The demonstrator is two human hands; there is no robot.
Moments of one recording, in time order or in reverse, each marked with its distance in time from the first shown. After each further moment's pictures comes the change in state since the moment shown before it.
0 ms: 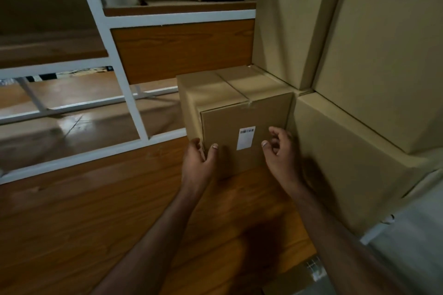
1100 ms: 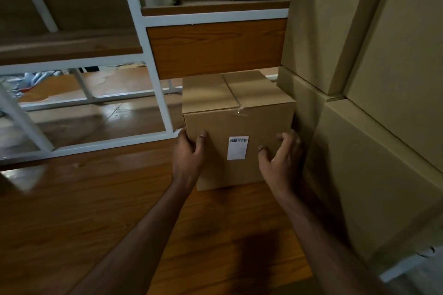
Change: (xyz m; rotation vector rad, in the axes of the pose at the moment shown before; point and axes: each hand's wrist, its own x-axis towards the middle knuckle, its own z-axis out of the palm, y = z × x) left_hand 0.006 -0.002 -0.040 -0.029 0.300 0.110; right_hand -0.013 -0.008 0.047 -0.105 0.126 -0.135
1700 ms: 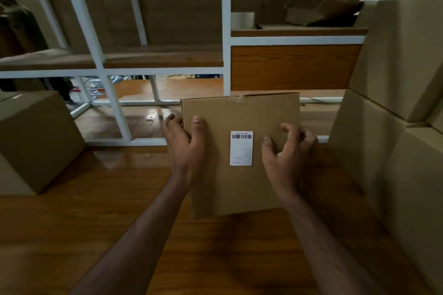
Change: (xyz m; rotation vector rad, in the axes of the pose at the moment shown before) left_hand -0.009 0.031 -0.174 0.072 0.362 0.143; right_hand -0.049 -0.160 0.039 0.236 0.014 -0.181
